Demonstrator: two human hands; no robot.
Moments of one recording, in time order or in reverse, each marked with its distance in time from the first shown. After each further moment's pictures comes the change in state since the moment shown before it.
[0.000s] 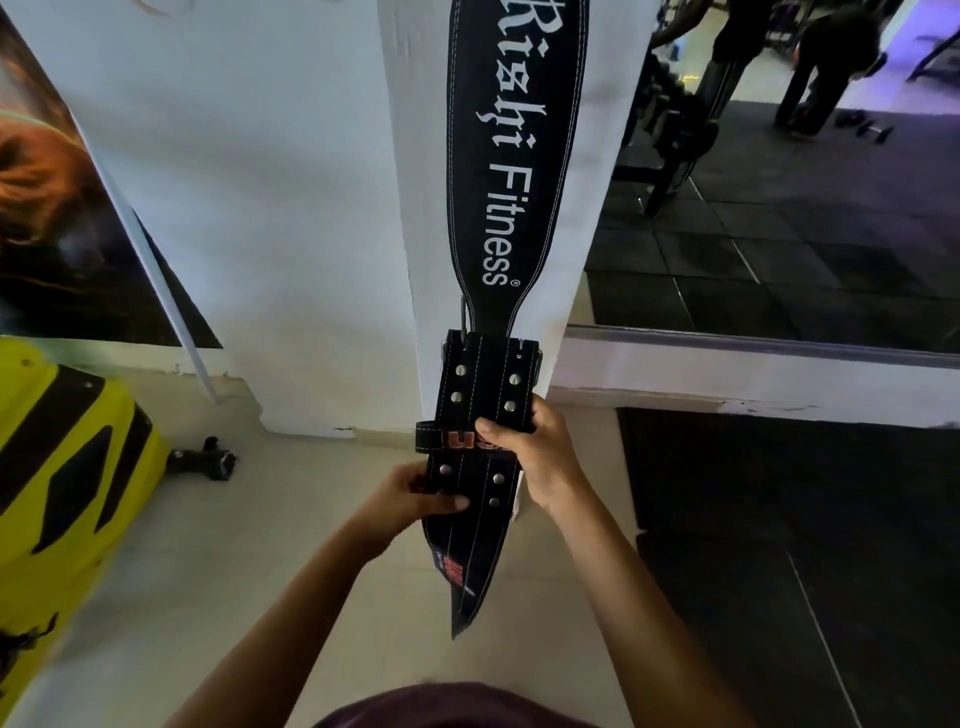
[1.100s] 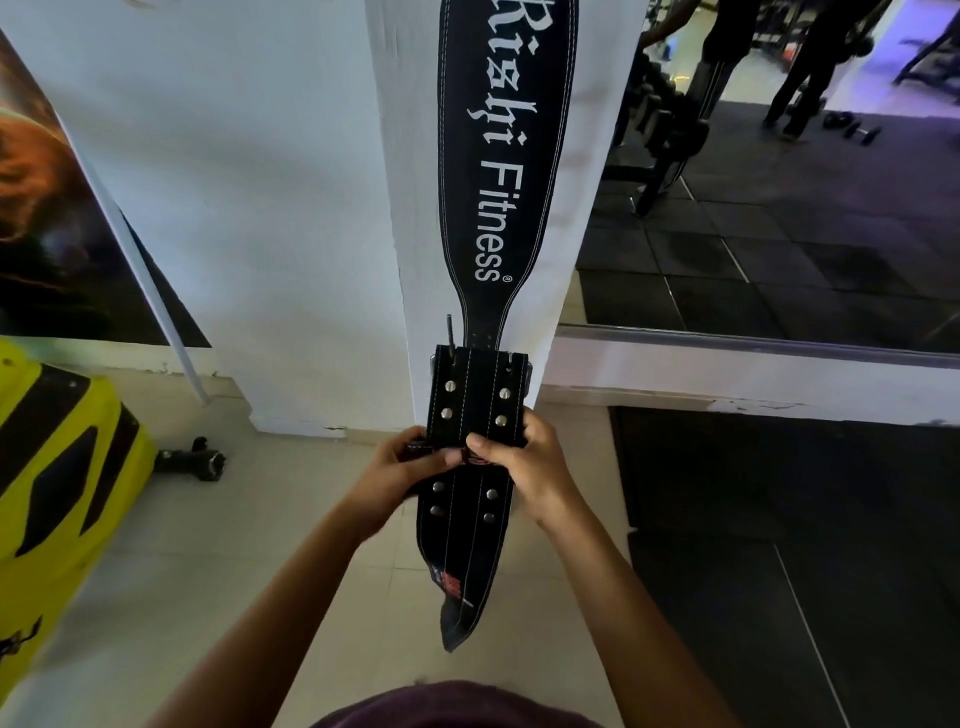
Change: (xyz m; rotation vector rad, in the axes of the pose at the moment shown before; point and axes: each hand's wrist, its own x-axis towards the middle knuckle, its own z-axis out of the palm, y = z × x) left_hand -0.001 0.032 0.008 -0.098 0.075 0.107; right_hand -0.011 0.009 -0.004 -0.048 0.005 0.022
